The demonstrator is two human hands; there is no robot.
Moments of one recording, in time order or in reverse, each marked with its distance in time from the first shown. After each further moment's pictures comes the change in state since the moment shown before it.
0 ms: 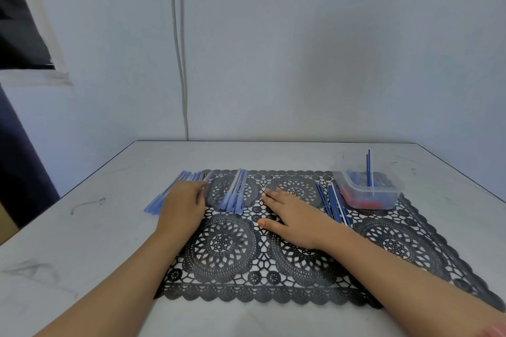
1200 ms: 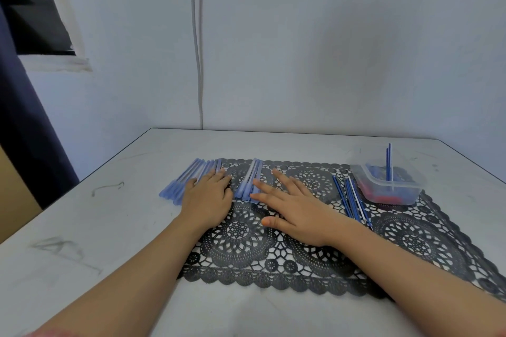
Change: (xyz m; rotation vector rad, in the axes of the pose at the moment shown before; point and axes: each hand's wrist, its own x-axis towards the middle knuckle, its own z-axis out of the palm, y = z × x) left_hand -0.002 0.003 0.007 0.335 -0.346 0.006; right_hand 0.003 -0.019 -0.001 -0.101 0.096 -0.244
